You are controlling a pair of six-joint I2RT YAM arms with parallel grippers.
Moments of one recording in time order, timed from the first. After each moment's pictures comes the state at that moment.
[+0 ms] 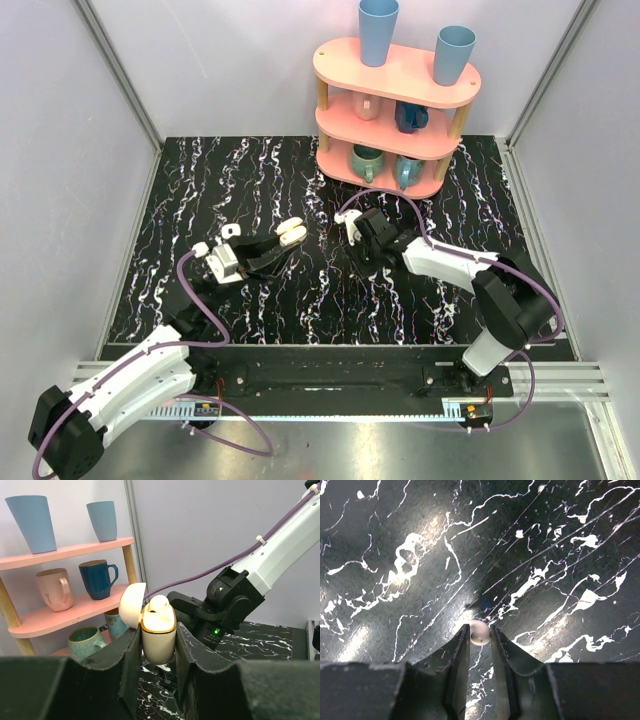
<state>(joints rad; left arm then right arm) -0.65 0.68 0.33 0.86 0.37 -0.07 0.68 1.63 0.95 -0.26 -0.08 0.06</state>
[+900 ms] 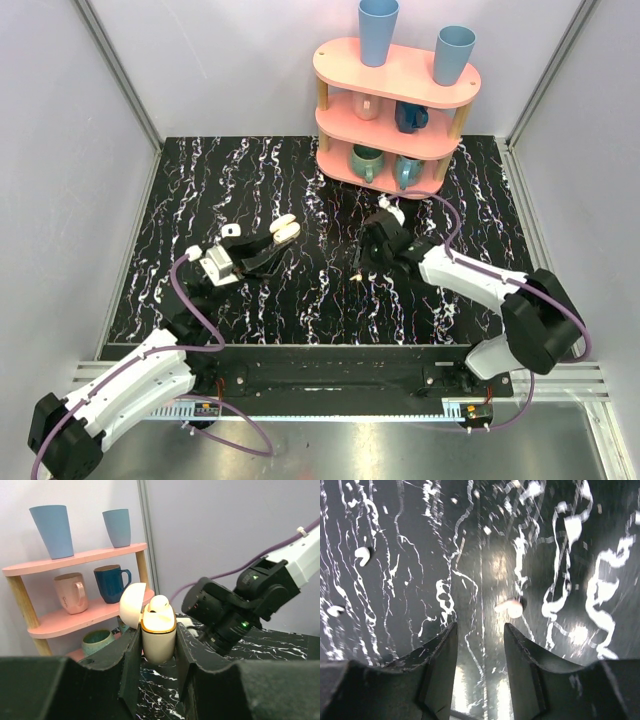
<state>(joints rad) -0.65 0.63 0.33 0.83 0.32 -0.04 0.69 1.47 0.91 -0.27 0.08 0.74</state>
